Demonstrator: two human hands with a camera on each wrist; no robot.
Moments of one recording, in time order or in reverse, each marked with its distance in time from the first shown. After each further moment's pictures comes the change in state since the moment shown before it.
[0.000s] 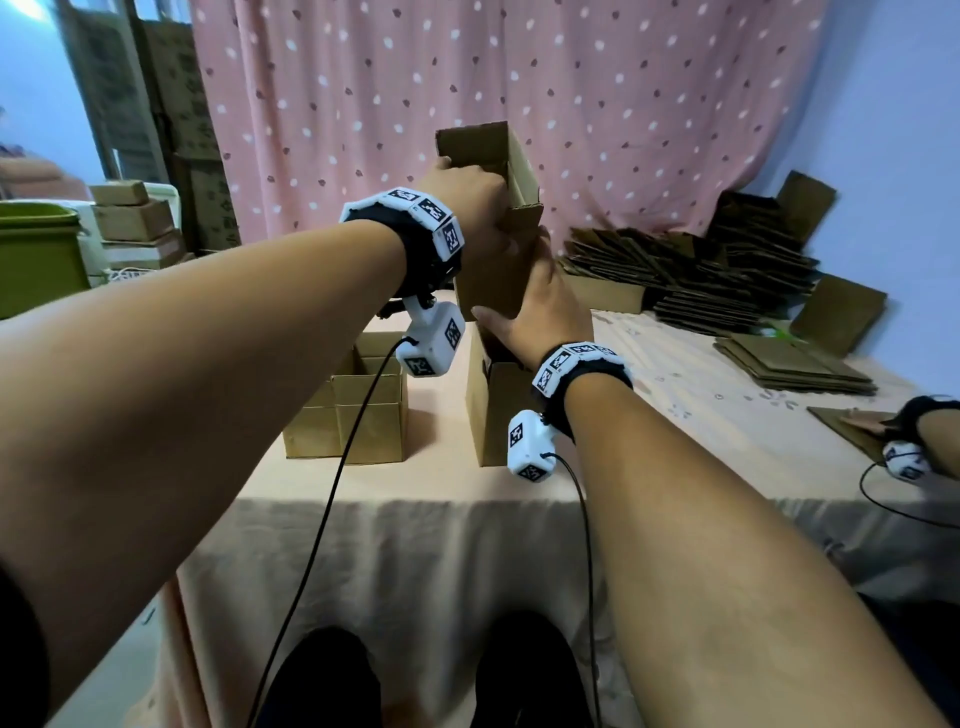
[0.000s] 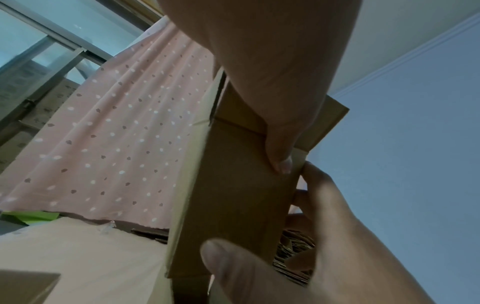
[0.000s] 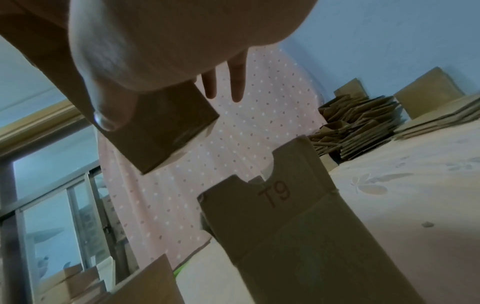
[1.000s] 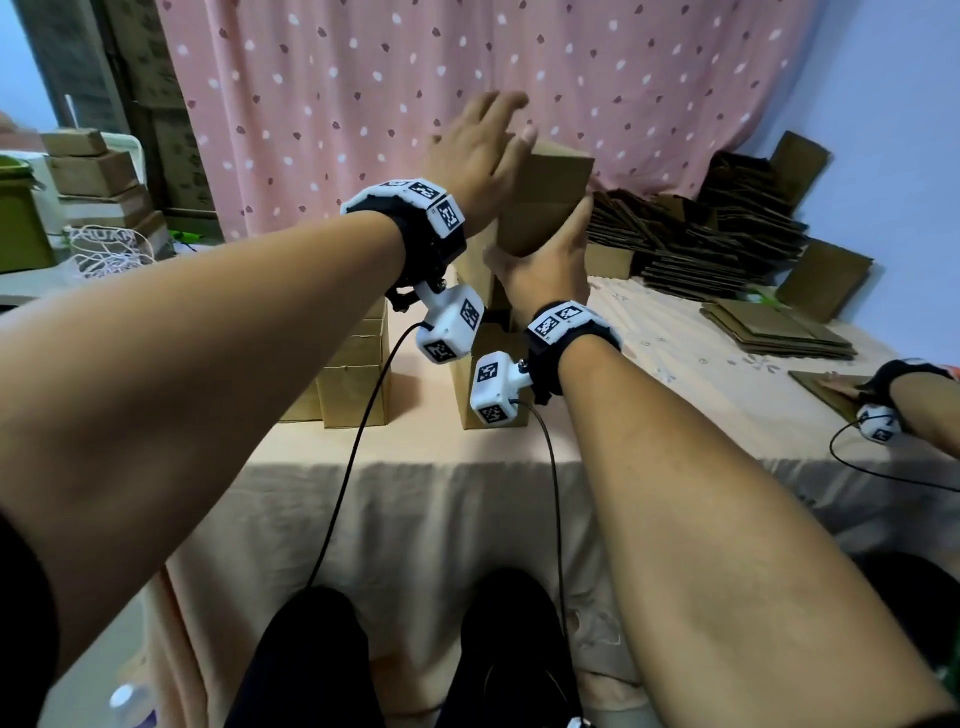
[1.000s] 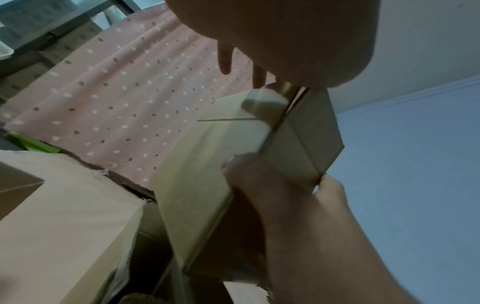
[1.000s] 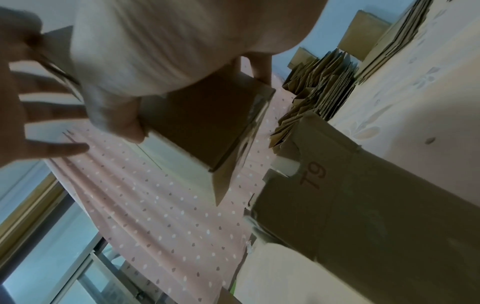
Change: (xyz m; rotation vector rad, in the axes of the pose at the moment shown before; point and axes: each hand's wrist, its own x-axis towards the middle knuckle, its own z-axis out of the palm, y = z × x) left_hand -0.002 0.026 0.037 -0.566 0.383 -0.020; right_hand -0.007 -0.002 -0.004 0.417 0.182 0.351
